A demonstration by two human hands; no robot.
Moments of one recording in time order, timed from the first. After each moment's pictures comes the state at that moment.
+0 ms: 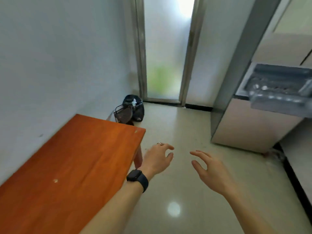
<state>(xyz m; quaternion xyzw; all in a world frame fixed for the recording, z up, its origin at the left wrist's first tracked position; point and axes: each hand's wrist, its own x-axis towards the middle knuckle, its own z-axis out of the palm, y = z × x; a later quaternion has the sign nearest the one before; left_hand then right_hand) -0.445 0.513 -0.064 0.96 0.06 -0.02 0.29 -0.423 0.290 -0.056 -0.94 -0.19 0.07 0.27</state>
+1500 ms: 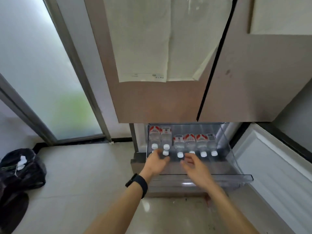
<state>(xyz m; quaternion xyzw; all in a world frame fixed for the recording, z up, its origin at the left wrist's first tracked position) 0.407 -0.018 -0.095 0.86 0.08 -0.18 0.48 0.377 -0.201 -0.085 -0.87 0.07 0.15 0.47</state>
